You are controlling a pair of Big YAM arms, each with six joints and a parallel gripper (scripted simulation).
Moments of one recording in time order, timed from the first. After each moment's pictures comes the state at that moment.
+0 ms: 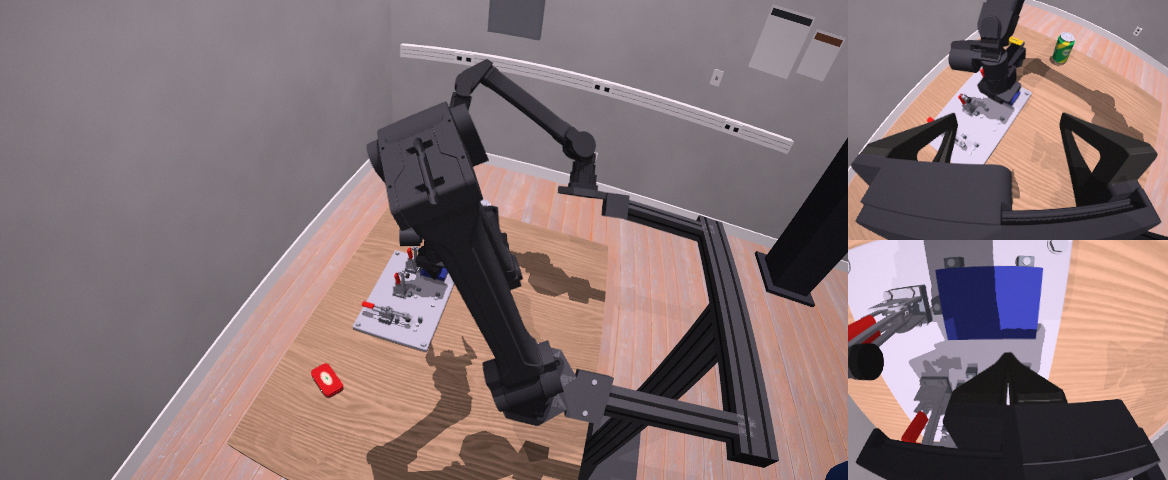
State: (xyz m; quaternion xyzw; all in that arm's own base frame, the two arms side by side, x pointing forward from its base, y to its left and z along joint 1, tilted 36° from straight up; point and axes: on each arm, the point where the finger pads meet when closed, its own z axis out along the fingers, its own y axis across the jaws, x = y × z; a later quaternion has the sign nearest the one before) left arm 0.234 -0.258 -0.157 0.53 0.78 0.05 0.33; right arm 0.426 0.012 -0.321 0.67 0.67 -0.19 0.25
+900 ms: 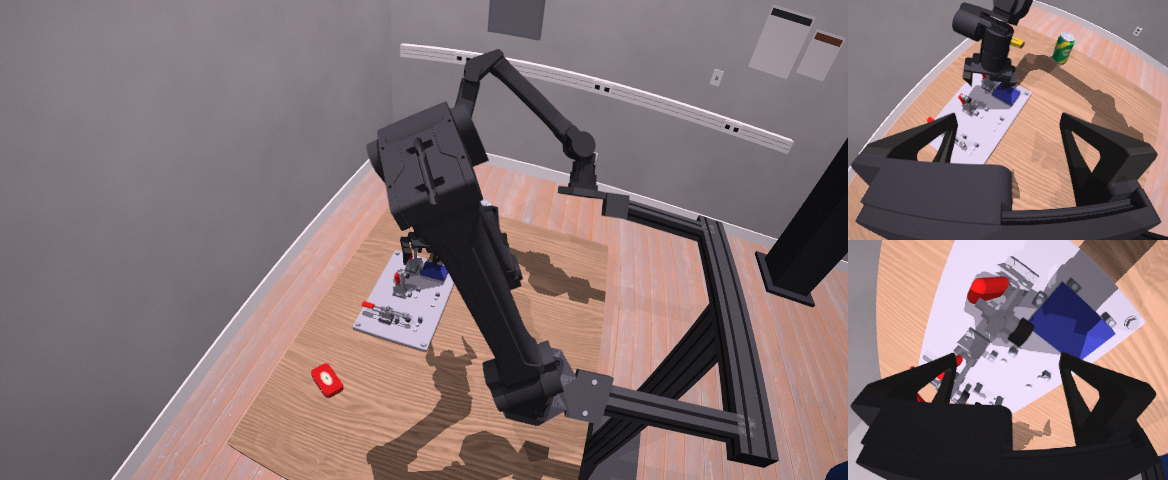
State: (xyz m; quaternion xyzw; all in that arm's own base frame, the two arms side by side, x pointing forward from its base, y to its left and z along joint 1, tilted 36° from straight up) left arm 0.234 -0.258 -0.157 0.53 0.78 0.05 0.33; right arm 0.474 0.035 -0.279 0.42 0.87 -0.12 0.24
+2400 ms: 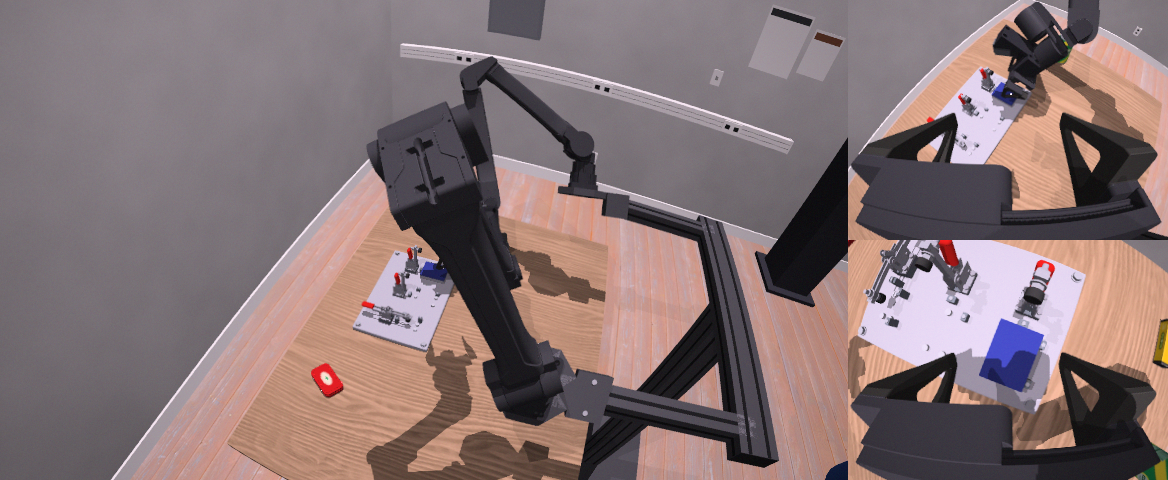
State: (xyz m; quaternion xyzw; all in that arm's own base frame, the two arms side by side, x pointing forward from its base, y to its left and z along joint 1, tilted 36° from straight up) left arm 0.234 -0.258 -0.157 0.53 0.78 0.05 0.33; right arm 0.425 0.004 -0.258 -0.26 0.89 -0.23 0.28
